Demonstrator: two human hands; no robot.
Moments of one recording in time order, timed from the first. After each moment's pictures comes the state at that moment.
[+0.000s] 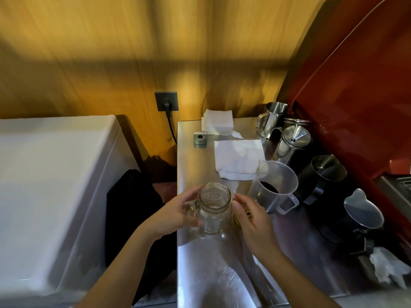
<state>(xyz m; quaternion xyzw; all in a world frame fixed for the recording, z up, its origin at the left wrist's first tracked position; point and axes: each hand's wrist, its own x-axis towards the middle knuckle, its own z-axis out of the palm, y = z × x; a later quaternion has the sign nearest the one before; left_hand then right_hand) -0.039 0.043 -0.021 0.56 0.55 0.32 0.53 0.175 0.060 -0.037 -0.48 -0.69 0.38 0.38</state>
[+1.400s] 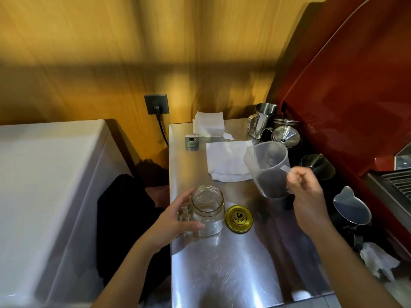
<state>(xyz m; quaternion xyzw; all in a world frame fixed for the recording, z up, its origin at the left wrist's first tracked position) -0.032 0.041 -0.053 0.49 0.56 0.38 0.55 0.257 0.120 0.001 -0.47 -0.55 0.42 0.55</state>
